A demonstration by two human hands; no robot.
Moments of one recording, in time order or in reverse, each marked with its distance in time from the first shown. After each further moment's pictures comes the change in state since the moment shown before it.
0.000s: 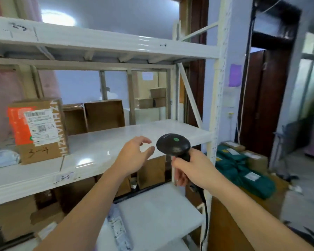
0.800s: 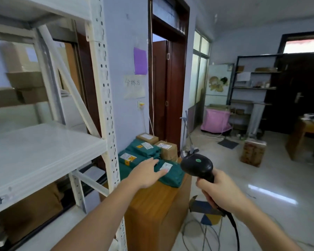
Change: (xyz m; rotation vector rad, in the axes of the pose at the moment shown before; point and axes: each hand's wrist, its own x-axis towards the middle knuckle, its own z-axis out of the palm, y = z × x) left_hand 0.171 0.193 0.417 0.043 -0.698 0.362; right_hand -0.013 0.244 -0.281 -0.190 0.534 0.443
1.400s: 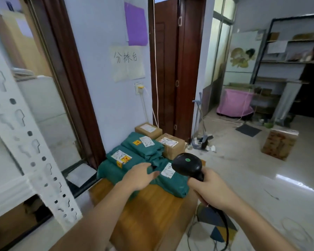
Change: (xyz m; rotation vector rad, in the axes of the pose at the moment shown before) left_hand 0.258 -0.082 0.079 0.009 -0.088 -0.222; right_hand 0.285 0.106 0.015 0.021 -0.193 0.002
